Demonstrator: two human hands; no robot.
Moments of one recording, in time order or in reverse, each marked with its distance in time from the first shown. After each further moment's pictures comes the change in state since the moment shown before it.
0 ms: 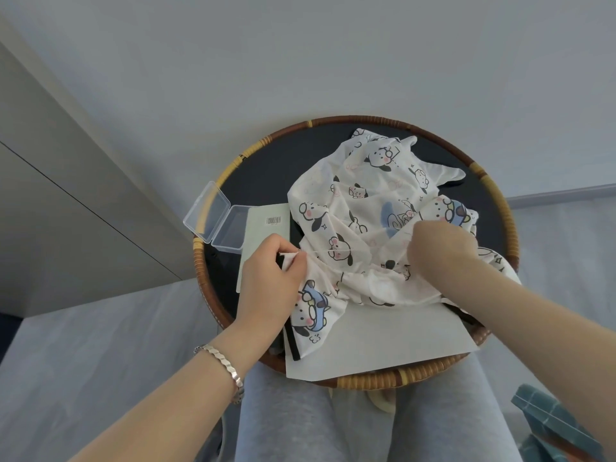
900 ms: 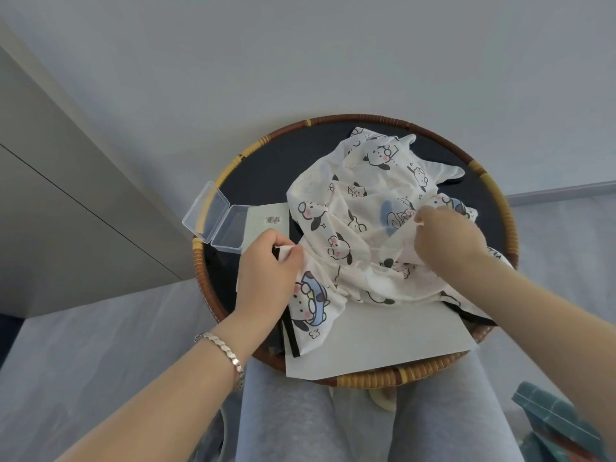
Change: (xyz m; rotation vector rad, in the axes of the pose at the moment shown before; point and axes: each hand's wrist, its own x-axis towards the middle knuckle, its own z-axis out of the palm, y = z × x) left_hand 0.008 0.003 0.000 -0.028 -0.009 -0.099; right_hand 0.011 0.016 0.008 0.185 0.176 -0.026
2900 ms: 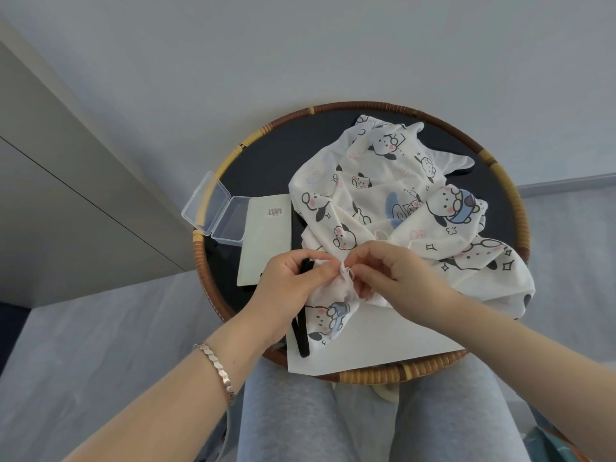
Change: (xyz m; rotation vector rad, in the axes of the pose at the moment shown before) left_hand -0.014 0.001 0.007 -0.592 -0.410 -0.297; right_hand -0.061 -0.037 0.011 1.067 -0.417 -0.400
